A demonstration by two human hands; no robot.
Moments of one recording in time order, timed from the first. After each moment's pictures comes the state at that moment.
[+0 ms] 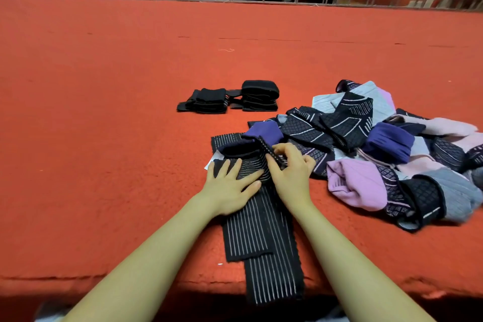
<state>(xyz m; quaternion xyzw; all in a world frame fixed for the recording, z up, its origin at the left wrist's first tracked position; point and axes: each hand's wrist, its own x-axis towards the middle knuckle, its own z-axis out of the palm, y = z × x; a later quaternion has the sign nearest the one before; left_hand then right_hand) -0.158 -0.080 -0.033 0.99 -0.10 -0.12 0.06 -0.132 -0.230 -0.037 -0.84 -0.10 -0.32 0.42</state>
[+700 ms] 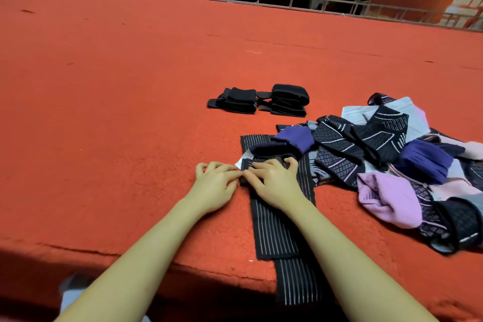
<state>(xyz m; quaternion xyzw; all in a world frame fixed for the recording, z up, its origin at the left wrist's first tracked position) -0.178 -0.001 -0.044 0.99 -0.06 0.04 0.15 -0.135 -0.163 -0.040 -0.95 -0.27 -0.13 0.07</state>
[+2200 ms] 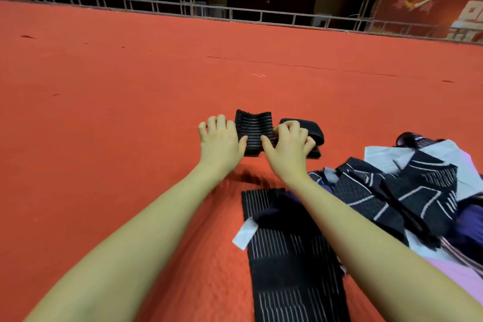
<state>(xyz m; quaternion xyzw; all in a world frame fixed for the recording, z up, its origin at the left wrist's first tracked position) 0.025 0.022 0.030 0.96 0.05 0.29 0.01 0.051 -0.120 0.027 -0.92 -0.12 -0.27 0.27</state>
